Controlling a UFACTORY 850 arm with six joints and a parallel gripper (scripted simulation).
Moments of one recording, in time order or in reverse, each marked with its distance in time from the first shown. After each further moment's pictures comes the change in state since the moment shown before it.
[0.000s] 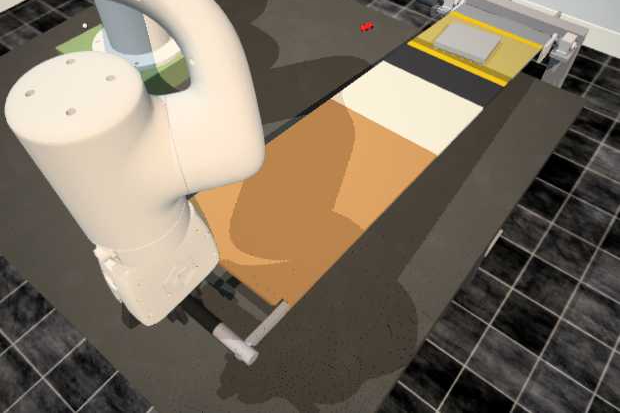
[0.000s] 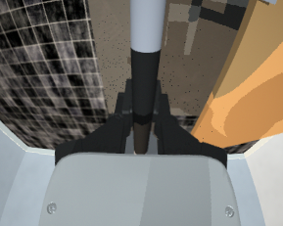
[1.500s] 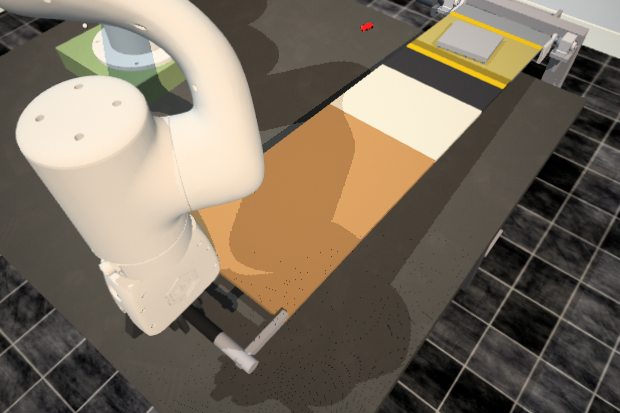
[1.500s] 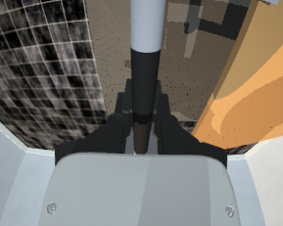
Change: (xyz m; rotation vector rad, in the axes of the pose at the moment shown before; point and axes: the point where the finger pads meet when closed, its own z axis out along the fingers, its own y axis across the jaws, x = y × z) arm 0.000 -0.003 0.020 0.001 -0.001 0.000
